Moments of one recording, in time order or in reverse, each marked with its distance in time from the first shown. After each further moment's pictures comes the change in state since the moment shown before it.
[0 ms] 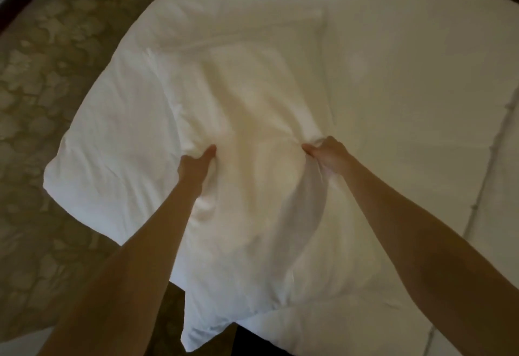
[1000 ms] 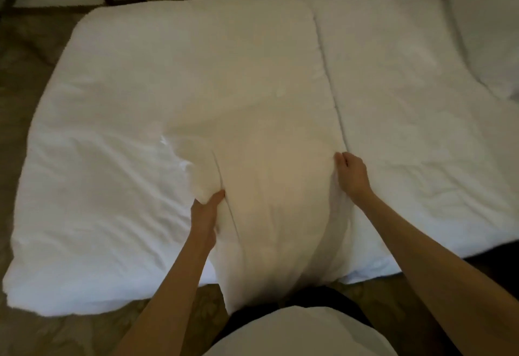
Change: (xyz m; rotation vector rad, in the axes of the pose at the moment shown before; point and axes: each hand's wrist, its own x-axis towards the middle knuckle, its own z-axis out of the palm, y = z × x) left_hand -0.210 -0.091 -0.057 -0.182 -0.646 0.131; right_hand -0.342 0.175 0.020 0.403 0.767 0.141
